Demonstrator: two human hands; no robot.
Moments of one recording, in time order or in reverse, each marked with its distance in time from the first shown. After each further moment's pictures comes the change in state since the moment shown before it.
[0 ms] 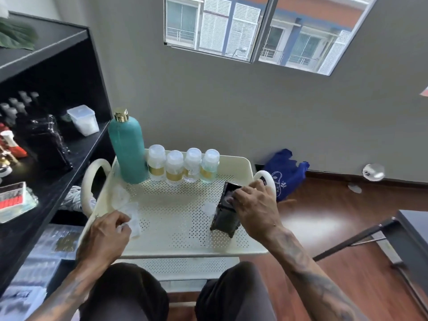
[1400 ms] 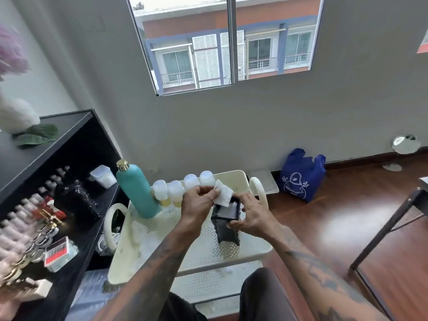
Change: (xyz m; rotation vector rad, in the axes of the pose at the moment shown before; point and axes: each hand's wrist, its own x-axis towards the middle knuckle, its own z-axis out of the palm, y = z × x) left_hand -0.021 0.243 0.020 -0.740 -0.240 -0.018; right_hand -0.012 0.034 0.001 0.612 -0.183 0.212
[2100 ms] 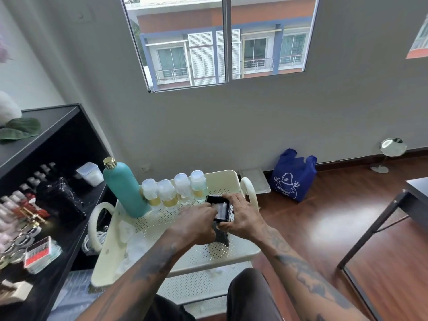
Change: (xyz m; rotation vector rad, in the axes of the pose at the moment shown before) left_hand -0.001 -0.018 0.004 1.389 -0.533 0.428; right_hand -0.001 -0.004 0.000 -0.059 -0.010 0.009
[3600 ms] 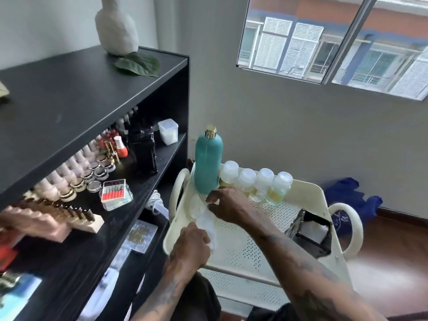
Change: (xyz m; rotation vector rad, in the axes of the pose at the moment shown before) left_hand -0.097 -0.165 0.130 -0.650 0.303 -0.675; right_hand 0.104 -0.186 0.139 -0.325 -0.299 -0.321
